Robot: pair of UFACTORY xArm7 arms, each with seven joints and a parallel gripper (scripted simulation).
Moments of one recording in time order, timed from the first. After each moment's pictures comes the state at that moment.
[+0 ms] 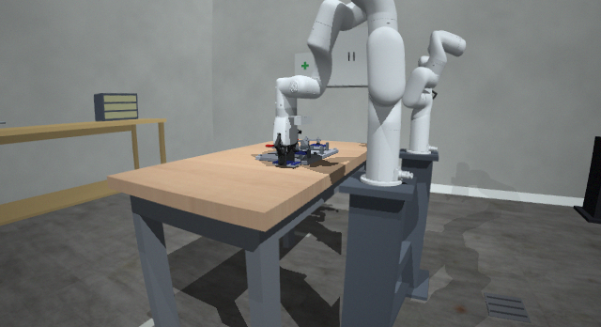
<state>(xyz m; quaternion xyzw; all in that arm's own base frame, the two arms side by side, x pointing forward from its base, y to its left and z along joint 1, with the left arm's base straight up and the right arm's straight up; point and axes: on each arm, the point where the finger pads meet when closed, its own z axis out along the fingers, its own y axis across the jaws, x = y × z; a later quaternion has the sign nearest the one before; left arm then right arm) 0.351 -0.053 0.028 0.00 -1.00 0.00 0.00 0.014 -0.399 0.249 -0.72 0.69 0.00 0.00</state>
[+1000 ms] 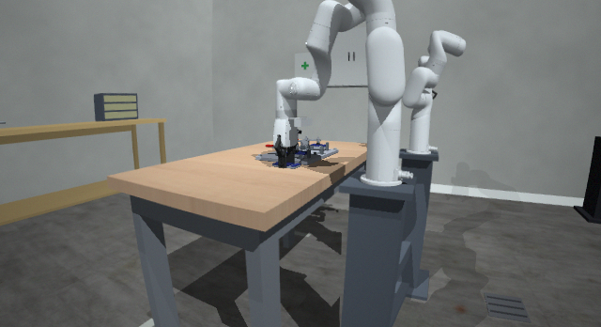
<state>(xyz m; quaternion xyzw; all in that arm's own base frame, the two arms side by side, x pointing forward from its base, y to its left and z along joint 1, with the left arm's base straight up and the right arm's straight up) 0.351 -0.053 0.022 0.00 -1.00 0.00 0.00 0.014 -0.399 0.249 -0.72 0.69 0.00 0.00</state>
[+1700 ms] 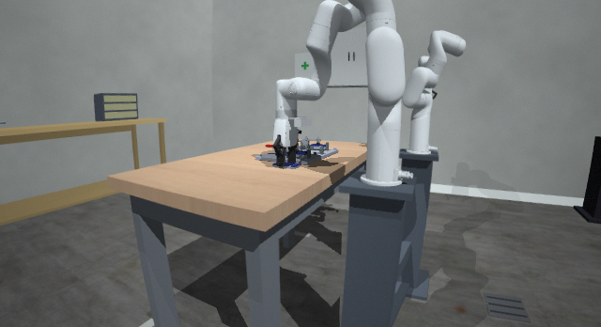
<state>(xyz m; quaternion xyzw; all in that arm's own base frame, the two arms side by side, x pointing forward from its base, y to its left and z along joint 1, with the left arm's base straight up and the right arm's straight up) 0.351 -0.053 0.022 0.00 -1.00 0.00 0.00 0.014 -0.399 0.249 -0.72 0.69 0.00 0.00</state>
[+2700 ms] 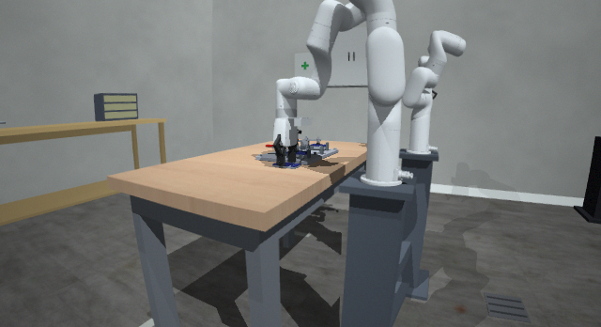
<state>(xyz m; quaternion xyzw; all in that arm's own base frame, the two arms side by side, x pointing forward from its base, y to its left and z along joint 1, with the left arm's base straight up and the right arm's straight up) 0.351 -0.053 0.024 0.00 -1.00 0.00 0.00 0.014 -0.399 0.249 -0.72 0.69 0.00 0.00</state>
